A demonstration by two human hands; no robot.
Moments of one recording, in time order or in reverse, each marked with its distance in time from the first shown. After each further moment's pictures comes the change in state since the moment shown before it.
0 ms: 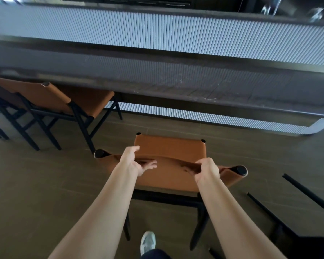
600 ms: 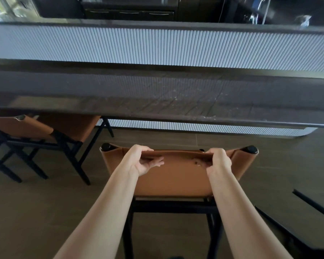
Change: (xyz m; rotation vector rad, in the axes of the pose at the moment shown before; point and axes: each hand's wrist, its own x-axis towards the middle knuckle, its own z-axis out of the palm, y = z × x) left_hand 0.022 0.099 0.117 0.177 -0.303 0.063; right_hand 0.032 -0.102 0.110 0.080 -0.020 -0.153
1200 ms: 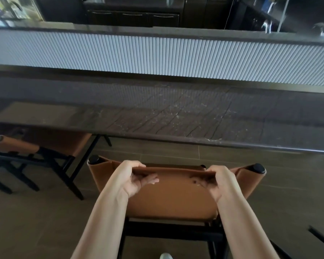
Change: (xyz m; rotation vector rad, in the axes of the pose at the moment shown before) left_hand 0.055 0.061 0.047 0.068 0.063 0.030; right_hand 0.064 -0.051 0.061 -0.064 -0.134 0.123
